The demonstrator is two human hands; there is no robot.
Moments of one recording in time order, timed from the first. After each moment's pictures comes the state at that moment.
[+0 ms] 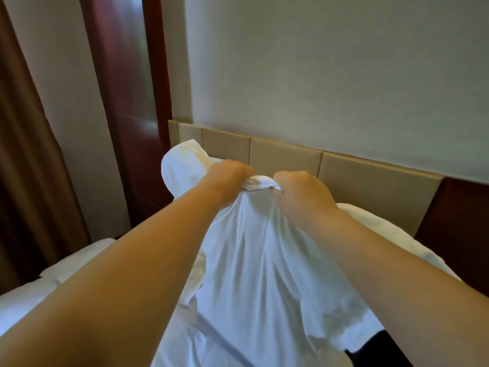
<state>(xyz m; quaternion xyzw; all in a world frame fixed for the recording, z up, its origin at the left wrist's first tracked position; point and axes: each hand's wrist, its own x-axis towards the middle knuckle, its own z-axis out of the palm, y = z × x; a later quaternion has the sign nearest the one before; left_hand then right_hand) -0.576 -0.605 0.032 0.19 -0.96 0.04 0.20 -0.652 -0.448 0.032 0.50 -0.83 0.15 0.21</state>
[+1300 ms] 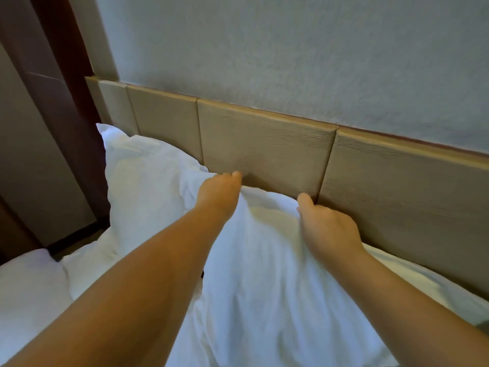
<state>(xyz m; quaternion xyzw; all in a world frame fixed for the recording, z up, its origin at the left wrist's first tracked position) -0.894 -0.739 -0.113 0.30 -0.95 0.05 0.11 -0.970 -0.550 -0.133 0.41 -0.89 0.05 0.22</state>
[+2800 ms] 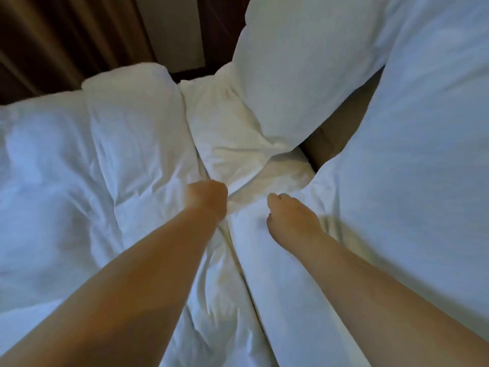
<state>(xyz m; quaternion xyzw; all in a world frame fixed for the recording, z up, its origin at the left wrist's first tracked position) -0.612 -0.800 -0.421 0.55 -0.80 -0.02 -0.22 -0.755 -0.705 -0.403 0.65 -0.74 0.00 -0.17</state>
